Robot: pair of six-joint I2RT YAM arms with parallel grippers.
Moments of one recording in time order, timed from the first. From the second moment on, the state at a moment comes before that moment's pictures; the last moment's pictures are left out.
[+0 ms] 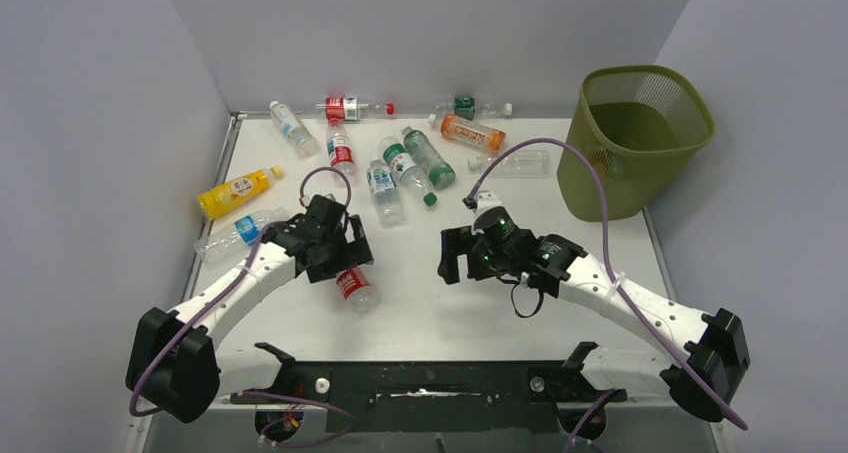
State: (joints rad) left arm -0.48 1.24 0.81 -0.67 -0.05 -0.78; right arm 0.84 1.16 0.92 -0.58 0.07 0.53
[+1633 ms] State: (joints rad) left arm -0.32 1.28 0.73 -0.51 -0.10 -0.89; right arm 0.94 1.24 0.87 -0.45 0.08 0.62
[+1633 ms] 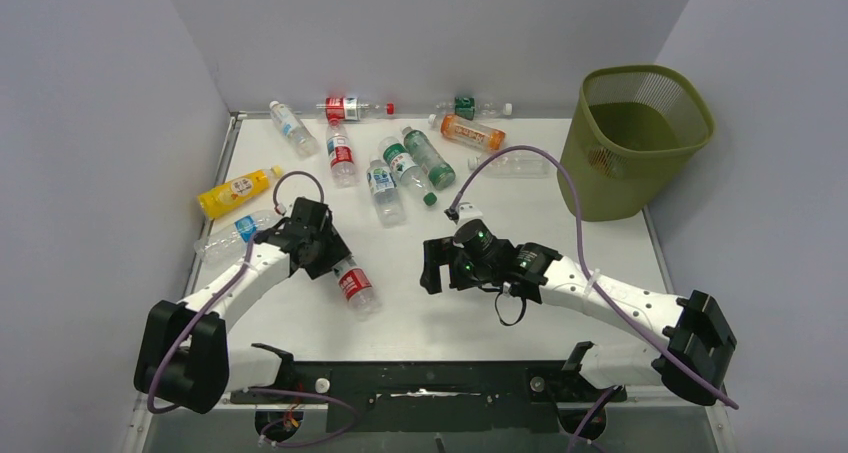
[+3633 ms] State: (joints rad) left arm -0.48 1.20 0.75 -0.53 -0.03 -0.97; right arm 0.94 1.24 0.80 -0.40 0.04 0.67
